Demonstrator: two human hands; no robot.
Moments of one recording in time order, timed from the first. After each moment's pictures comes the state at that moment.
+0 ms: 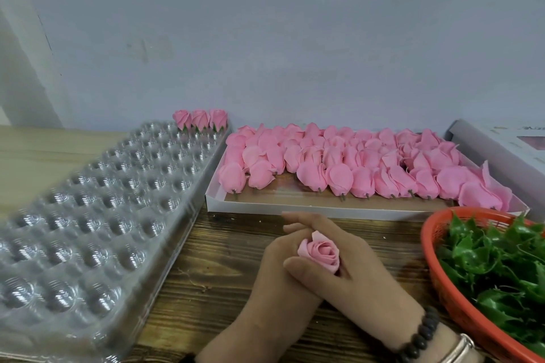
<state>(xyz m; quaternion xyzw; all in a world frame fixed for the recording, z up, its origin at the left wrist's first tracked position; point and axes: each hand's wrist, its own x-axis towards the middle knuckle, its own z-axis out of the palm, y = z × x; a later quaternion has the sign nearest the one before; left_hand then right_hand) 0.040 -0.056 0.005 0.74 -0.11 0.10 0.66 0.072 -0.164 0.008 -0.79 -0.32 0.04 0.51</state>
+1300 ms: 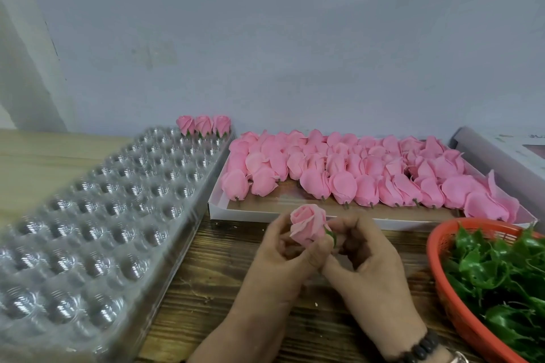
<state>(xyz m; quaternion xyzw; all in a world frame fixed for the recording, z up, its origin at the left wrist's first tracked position) 0.049 -0.046 -0.002 0.56 0.03 0.04 0.83 0.079 -0.155 -0.007 -0.71 -0.18 -0.07 0.68</state>
